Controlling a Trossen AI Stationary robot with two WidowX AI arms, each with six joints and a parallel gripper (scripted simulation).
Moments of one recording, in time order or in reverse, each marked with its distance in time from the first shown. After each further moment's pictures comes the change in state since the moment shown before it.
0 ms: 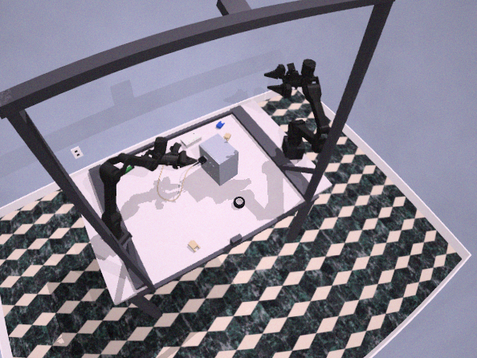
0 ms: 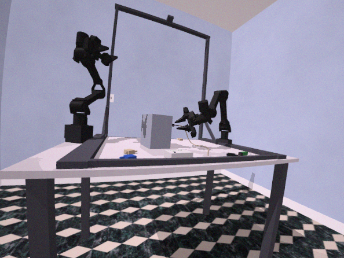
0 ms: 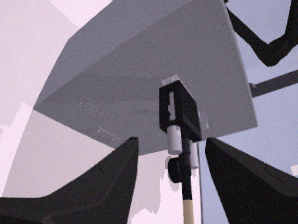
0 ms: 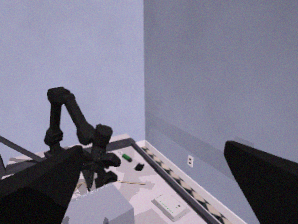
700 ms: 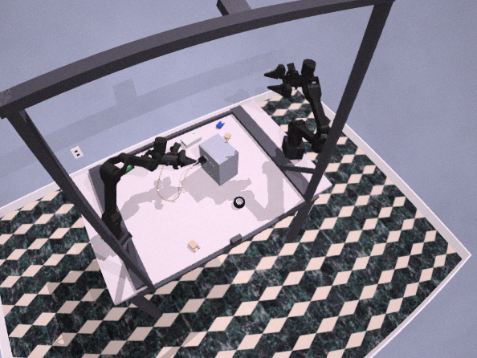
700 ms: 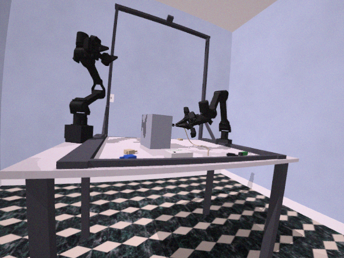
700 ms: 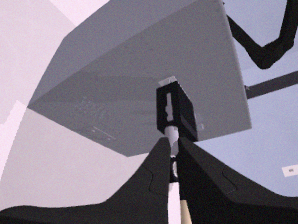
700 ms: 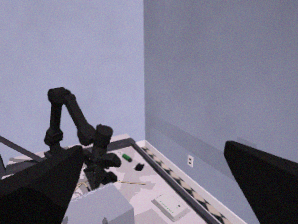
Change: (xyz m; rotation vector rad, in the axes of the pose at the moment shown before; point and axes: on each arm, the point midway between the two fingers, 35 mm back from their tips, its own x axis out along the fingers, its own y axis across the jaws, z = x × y) left arm 0.000 -0.001 0.001 -0.029 0.000 -0.028; right arm 0.000 0.000 0.000 0.000 0.000 0.000
